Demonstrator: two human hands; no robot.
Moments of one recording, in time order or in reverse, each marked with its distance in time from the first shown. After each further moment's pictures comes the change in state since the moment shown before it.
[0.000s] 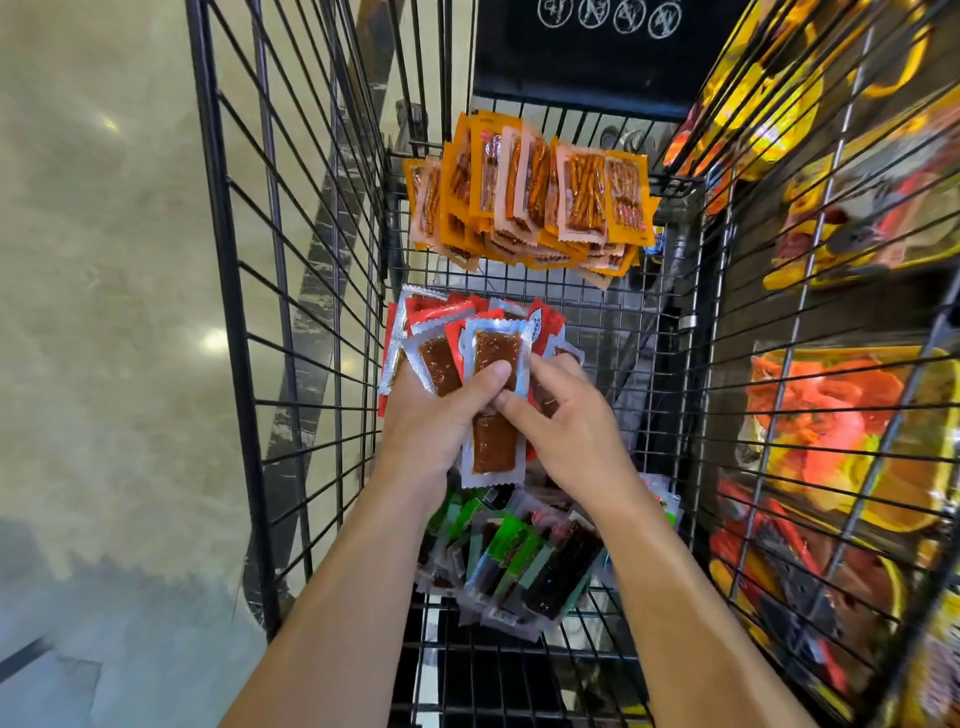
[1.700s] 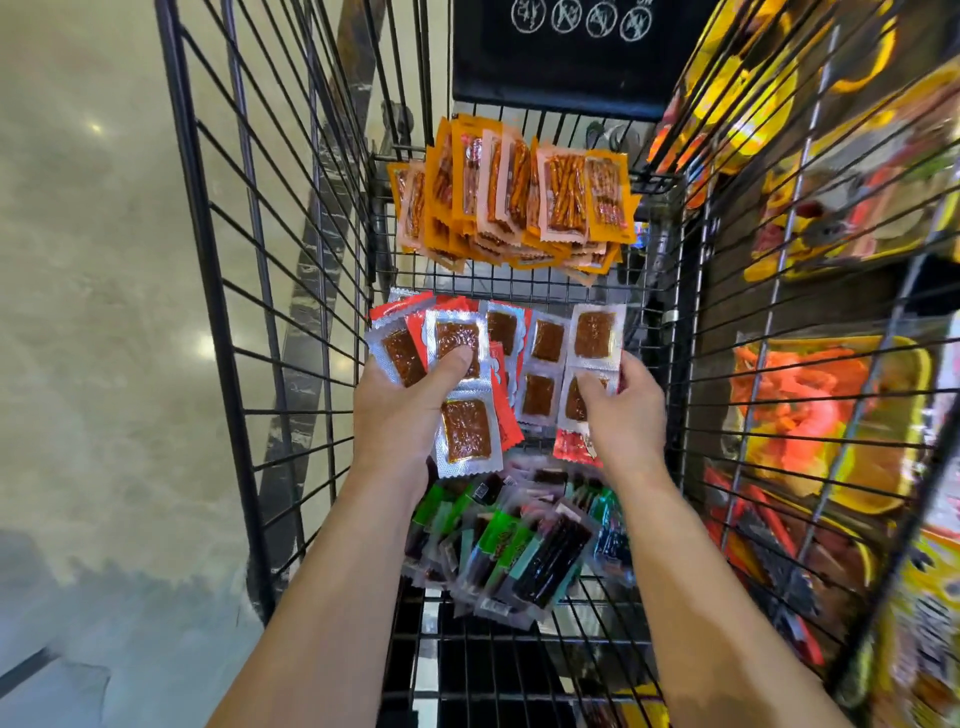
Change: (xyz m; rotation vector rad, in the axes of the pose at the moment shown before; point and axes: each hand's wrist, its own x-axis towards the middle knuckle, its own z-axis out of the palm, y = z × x) left_hand -0.002 0.022 0.003 0.047 0.216 -0.092; right_hand 0.017 0.055 -0.033 0.149 0.434 0.349
